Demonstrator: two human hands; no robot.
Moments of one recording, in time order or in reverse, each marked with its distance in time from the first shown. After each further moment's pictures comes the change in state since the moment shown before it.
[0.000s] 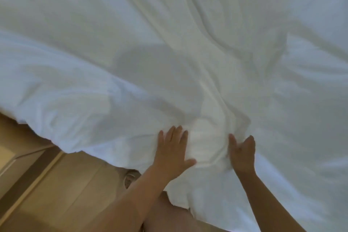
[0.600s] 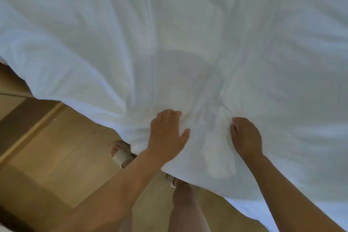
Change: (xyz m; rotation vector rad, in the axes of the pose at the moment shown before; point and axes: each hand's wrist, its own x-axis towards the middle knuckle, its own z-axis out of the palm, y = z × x) left_hand -0.040 0.097 0.074 -0.244 0.413 -0.116; right_hand 0.024 0.123 -0.056 -0.617 -0.129 -0.522
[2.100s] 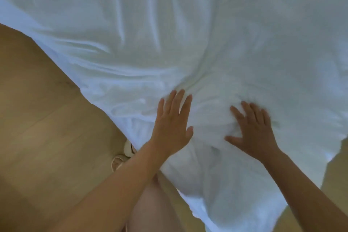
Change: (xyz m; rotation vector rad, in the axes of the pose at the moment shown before) left_hand -0.151 0.407 0.347 0.033 0.163 0.072; right_hand -0.126 0.535 -0.001 -0.402 0.084 -0.530
